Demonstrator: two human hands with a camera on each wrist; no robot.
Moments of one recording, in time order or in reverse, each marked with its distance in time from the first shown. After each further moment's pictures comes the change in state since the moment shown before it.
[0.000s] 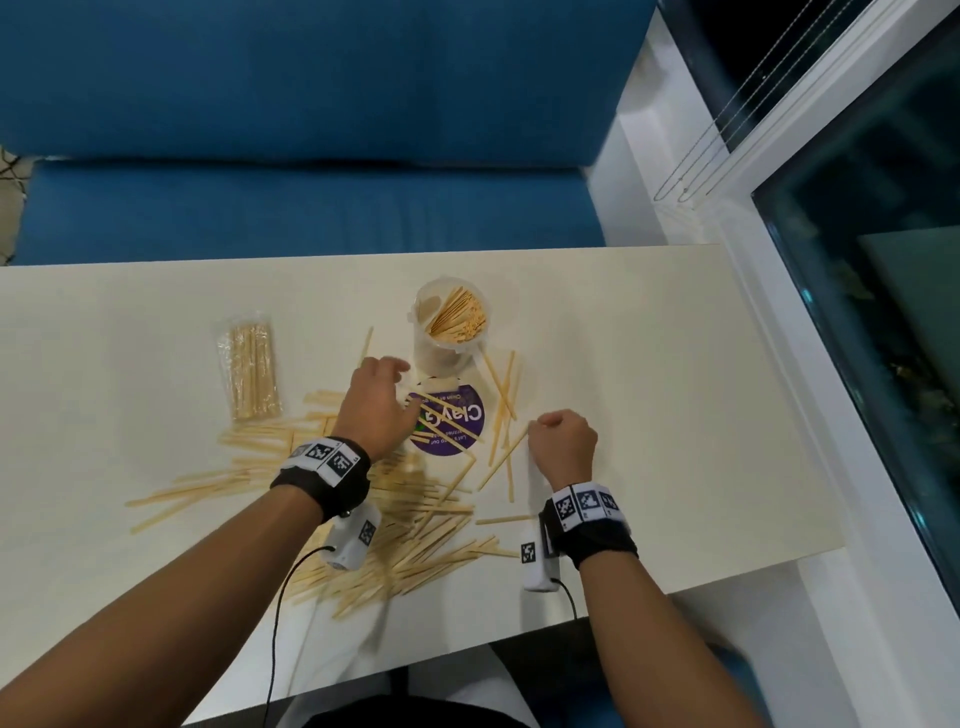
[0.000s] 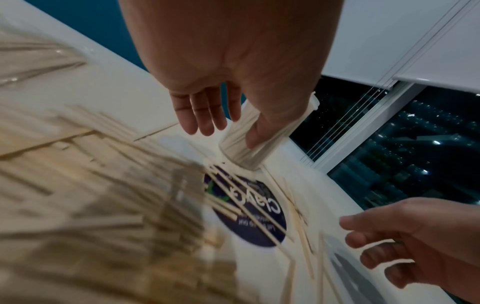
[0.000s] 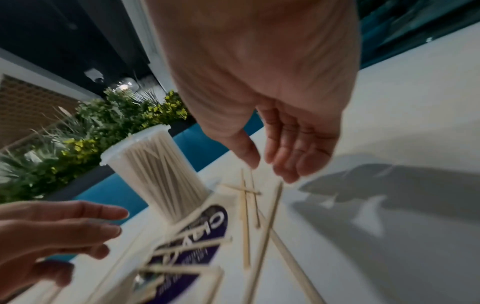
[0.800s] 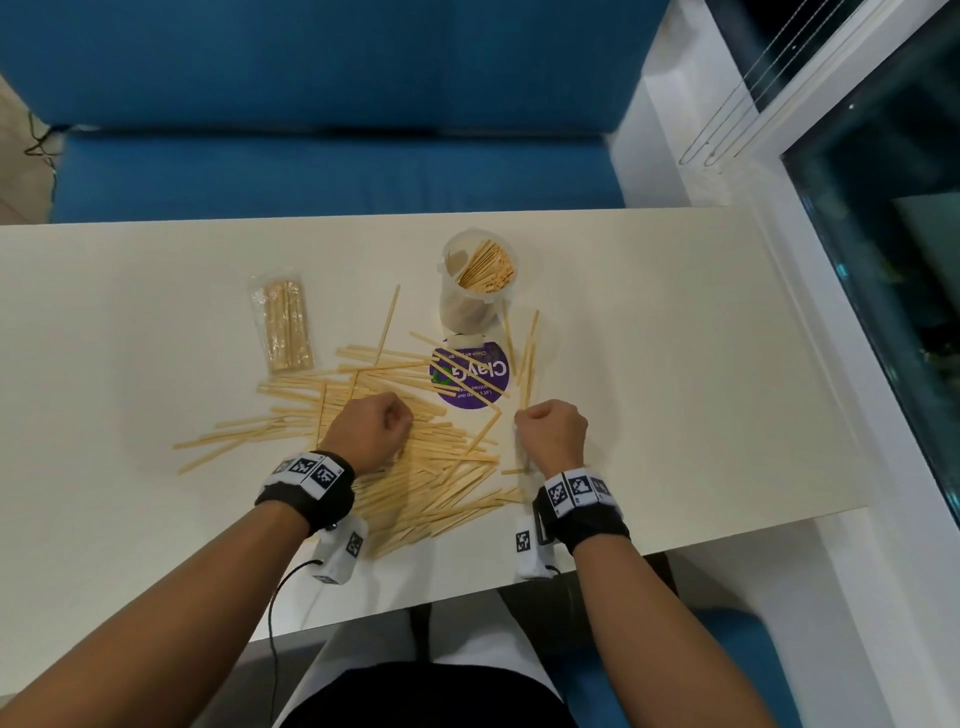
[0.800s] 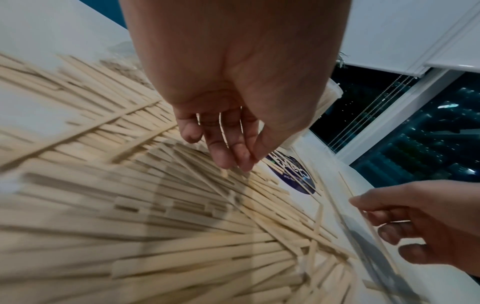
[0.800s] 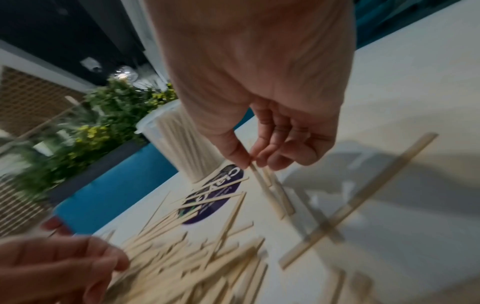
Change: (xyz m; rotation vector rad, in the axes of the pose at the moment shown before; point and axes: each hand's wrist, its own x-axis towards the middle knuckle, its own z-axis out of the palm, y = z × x) left_hand -0.079 -0.061 -0.004 -0.021 -0.180 -0.021; right_hand -0.062 0.005 0.031 0.003 -0.081 0.024
